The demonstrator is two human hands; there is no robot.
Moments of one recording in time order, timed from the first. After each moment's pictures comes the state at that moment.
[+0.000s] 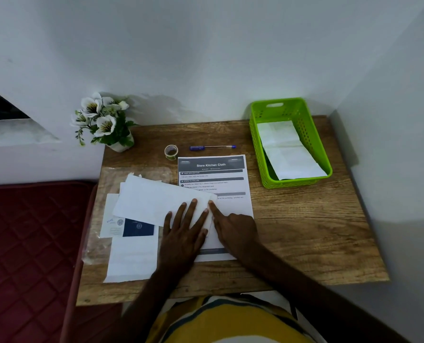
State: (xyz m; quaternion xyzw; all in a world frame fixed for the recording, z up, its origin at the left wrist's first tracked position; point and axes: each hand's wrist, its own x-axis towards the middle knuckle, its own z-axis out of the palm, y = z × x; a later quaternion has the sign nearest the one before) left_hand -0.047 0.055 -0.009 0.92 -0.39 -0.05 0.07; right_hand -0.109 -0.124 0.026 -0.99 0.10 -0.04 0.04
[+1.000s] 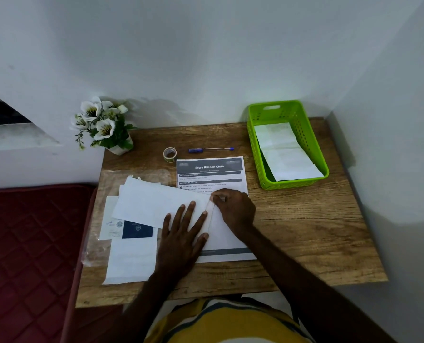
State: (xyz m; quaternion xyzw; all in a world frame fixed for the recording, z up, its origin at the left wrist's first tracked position) left_hand -0.049 0.057 -0.009 0.92 -0.39 -0.08 0.06; right_hand -0.066 -0.145 0.018 -0.88 0.33 -0.08 0.32
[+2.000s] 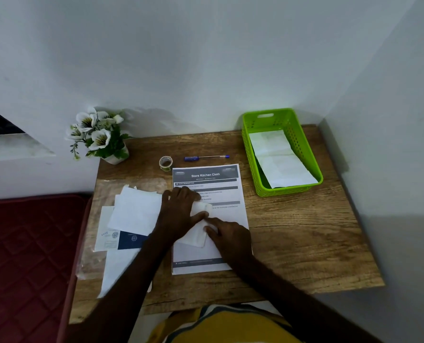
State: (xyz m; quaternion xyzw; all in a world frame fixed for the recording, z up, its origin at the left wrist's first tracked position) left_hand 0.039 0.005 0.020 0.90 -0.40 -0.09 0.13; right_hand -0.114 -0.121 0.001 -0.95 0.17 -0.11 0.23
